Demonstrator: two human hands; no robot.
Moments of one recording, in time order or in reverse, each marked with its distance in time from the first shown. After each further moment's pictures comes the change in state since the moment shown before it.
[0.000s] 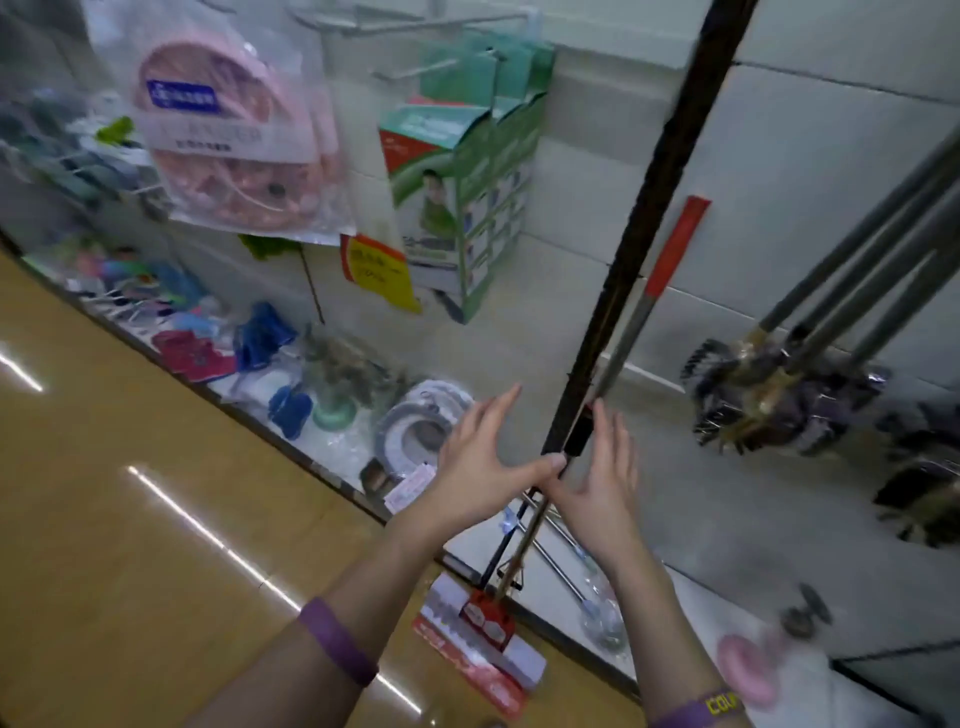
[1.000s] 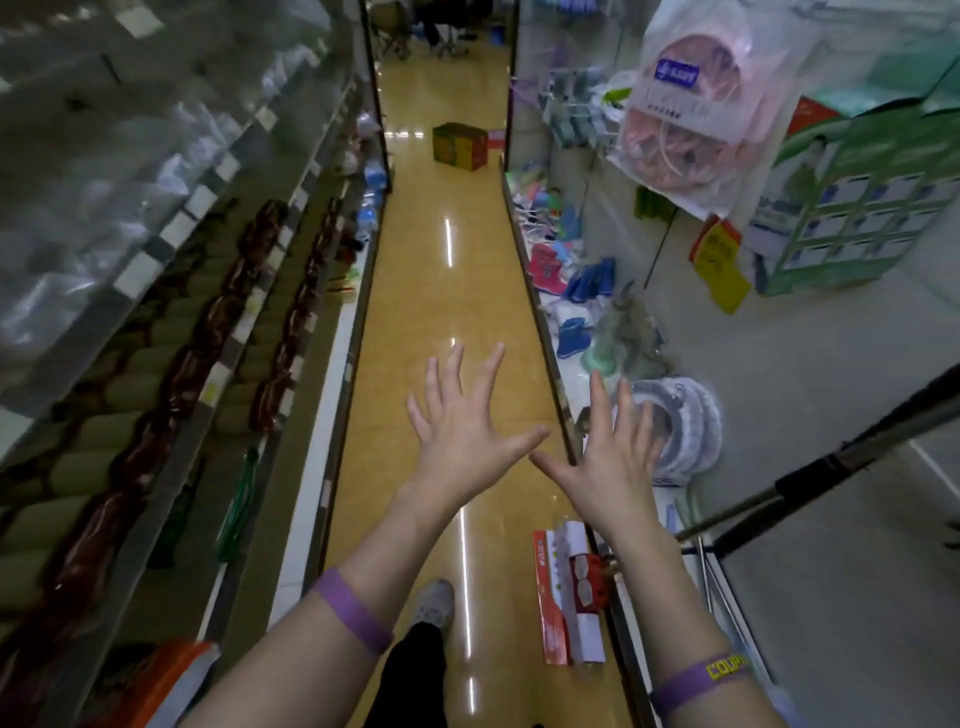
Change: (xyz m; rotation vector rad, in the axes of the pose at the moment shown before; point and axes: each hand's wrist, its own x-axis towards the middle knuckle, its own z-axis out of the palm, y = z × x) left_hand -0.291 0.025 0.097 0.392 0.944 -0.647; right_hand -0.164 0.008 -0.020 -0.231 -0.608 -0.792
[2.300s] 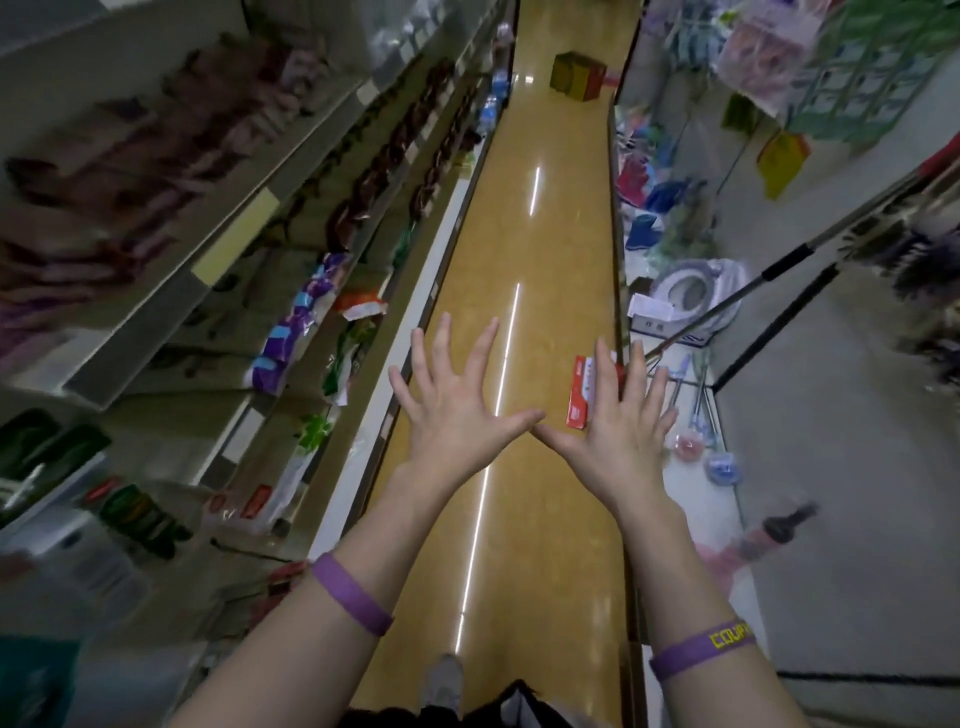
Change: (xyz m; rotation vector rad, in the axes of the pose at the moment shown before) left_hand -0.744 0.010 -0.072 0.135 0.147 -0.253; right_hand -0.698 0.018 -0.070 -0.096 -0.095 -0.201
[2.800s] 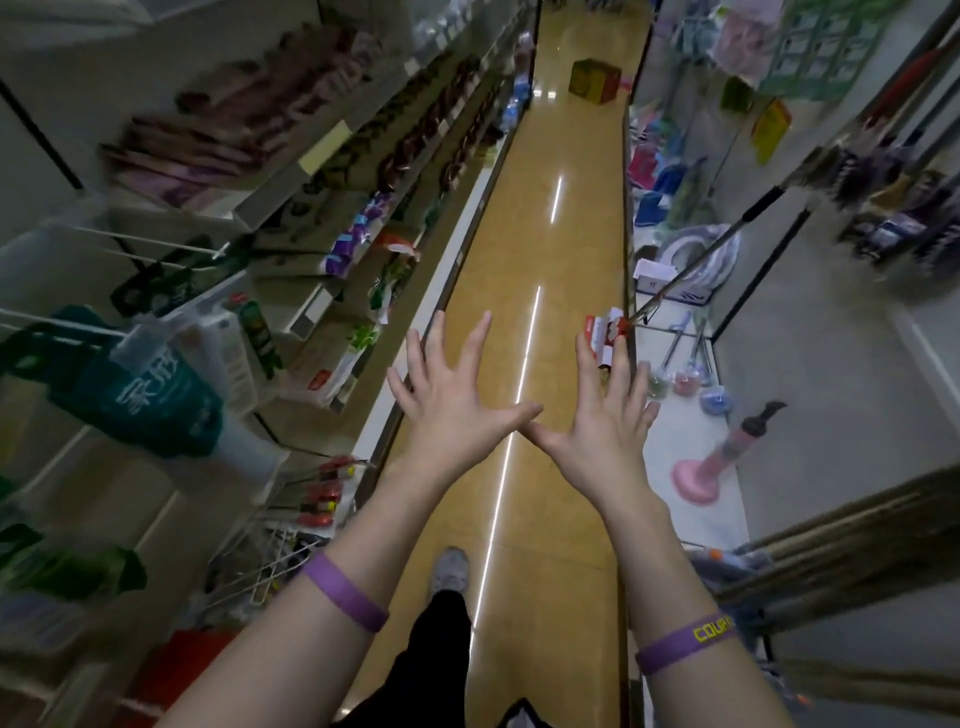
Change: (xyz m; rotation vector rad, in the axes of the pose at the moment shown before) left_hand -0.333 0.011 -0.041 -0.127 0.018 -0.032; right_hand -0.322 0.032 -0.034 0.095 -0.020 -0.104
